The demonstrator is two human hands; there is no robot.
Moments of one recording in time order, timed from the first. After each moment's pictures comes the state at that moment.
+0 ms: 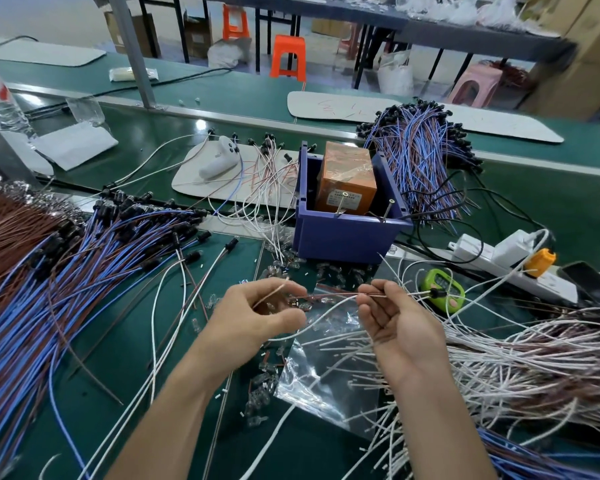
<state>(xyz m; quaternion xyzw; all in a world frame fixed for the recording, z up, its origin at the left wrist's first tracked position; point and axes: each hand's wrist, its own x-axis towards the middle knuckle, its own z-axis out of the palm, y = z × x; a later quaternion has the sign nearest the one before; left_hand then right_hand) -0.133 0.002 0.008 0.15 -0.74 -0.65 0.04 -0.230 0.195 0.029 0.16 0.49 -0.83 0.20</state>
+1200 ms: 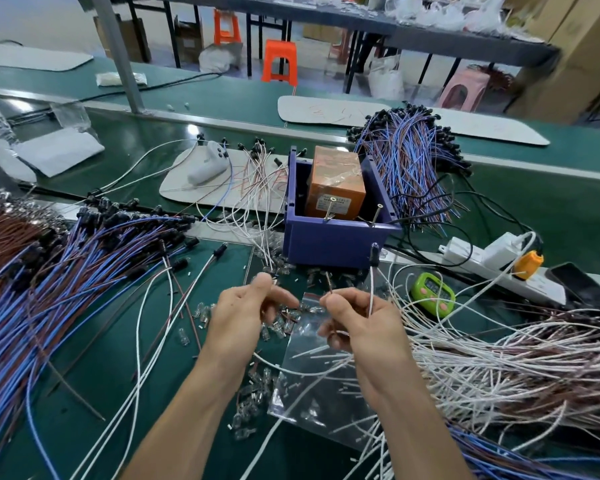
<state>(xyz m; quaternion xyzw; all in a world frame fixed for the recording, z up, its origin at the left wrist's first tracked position) -0.156 0.024 0.005 0.26 -0.68 -0.67 0.14 -0.217 0.180 0.028 -0.05 0.66 -0.72 0.22</state>
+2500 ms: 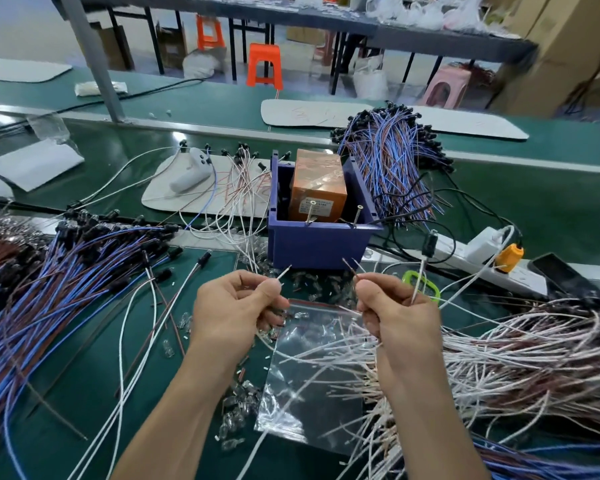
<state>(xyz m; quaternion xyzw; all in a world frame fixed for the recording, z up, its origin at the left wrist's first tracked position) -0.168 0.026 0.021 0.27 -0.64 -0.70 0.16 -0.237 0.205 0.042 0.03 0.60 -0.79 0.07</state>
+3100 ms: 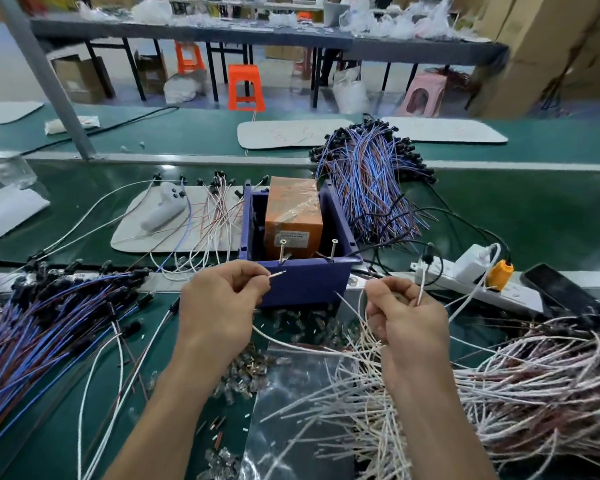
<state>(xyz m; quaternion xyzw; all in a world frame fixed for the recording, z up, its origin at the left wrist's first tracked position) -0.235 0.016 0.052 0.23 -0.80 -0.51 0.22 -0.294 0.212 0.050 0.12 0.56 -0.82 0.03</state>
